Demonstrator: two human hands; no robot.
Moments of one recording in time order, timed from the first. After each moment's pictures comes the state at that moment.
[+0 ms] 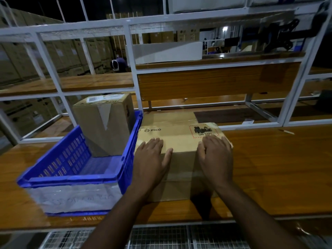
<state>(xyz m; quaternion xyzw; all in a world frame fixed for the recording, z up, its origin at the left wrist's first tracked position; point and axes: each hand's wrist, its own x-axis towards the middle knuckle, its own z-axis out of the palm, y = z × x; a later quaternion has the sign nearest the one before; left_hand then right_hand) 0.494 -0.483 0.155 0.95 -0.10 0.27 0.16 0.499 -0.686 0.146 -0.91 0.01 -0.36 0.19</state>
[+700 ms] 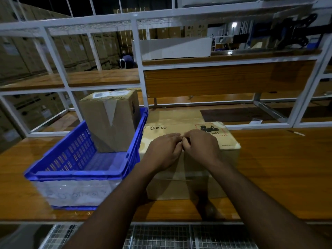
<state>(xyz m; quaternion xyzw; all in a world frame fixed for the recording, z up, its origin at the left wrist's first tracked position) 0.526 -0.492 0.185 0.96 -0.21 0.15 0.15 0.533 -0.646 0.185 -0.96 -0.09 -0.22 0.15</state>
